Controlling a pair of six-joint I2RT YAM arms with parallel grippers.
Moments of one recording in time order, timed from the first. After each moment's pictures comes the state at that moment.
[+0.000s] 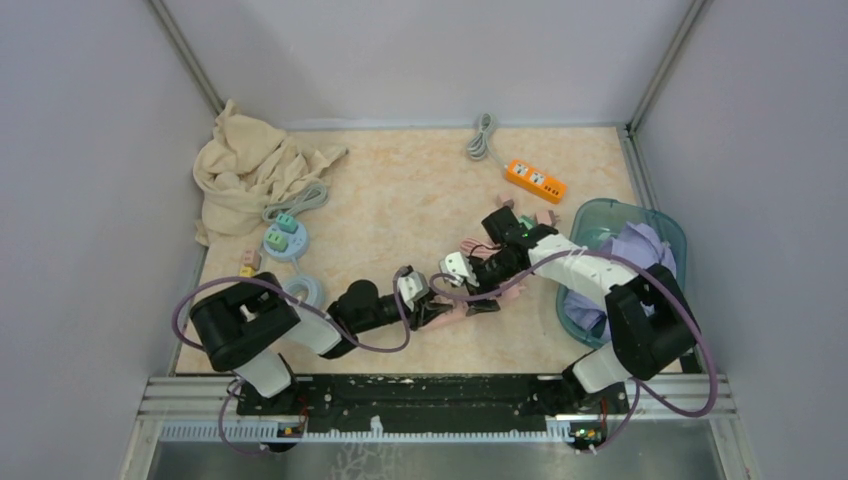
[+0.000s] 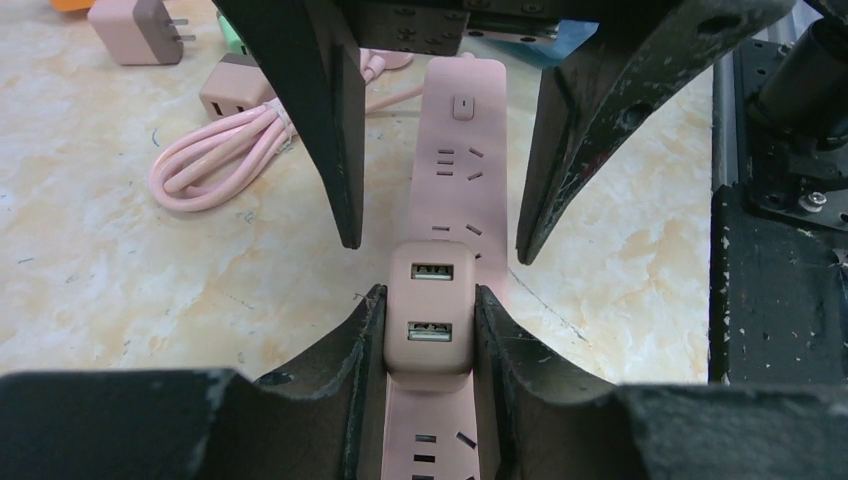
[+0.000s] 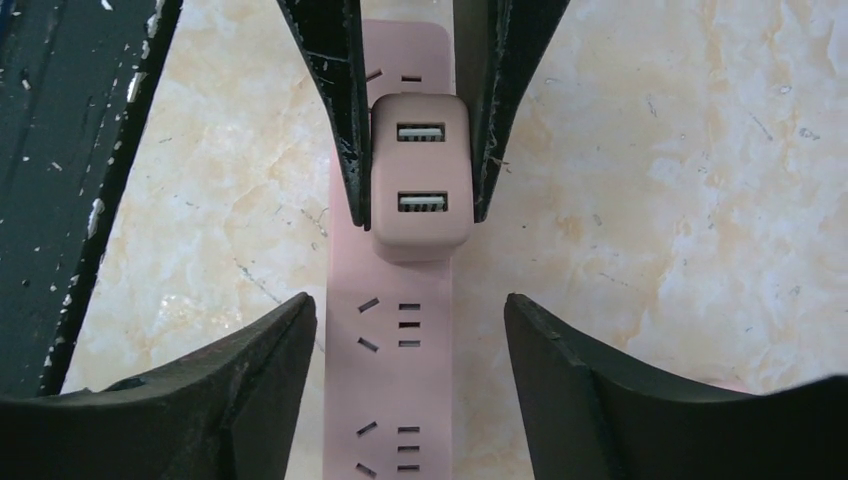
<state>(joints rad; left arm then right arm) -0.97 1.63 0.30 1.25 0.24 -0.01 0.55 1.47 0.88 -0.67 -0.80 -1.23</state>
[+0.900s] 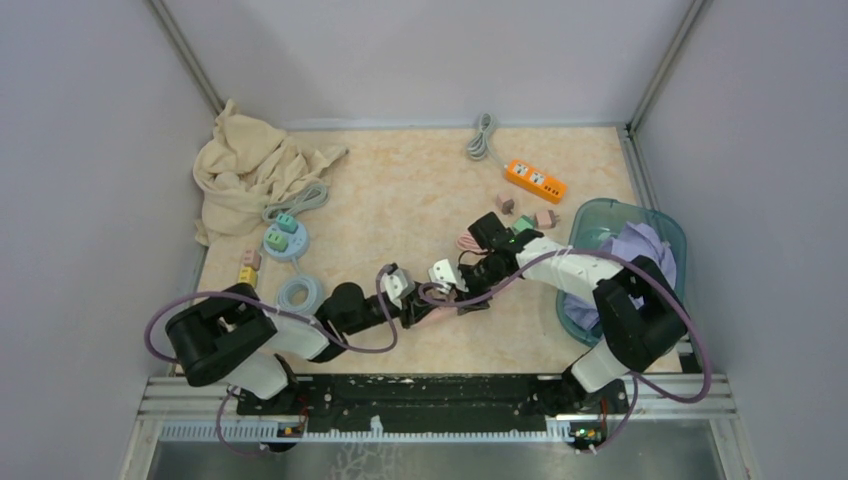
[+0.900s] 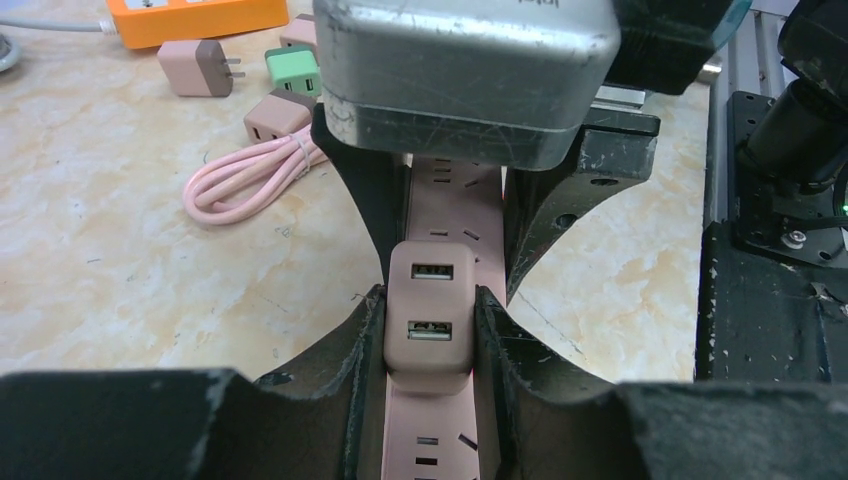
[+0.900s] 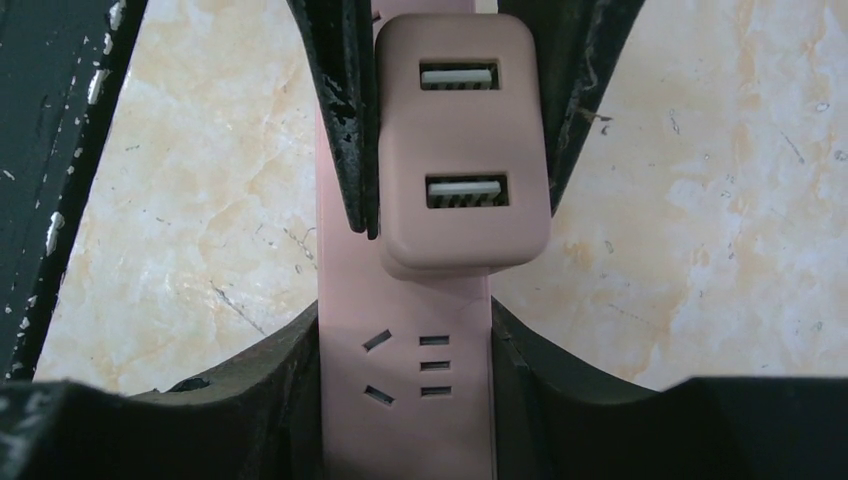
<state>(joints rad) -0.95 1.50 0.24 1.25 0.20 -0.04 0.63 1.52 0.88 -0.58 -0.72 -1.18</state>
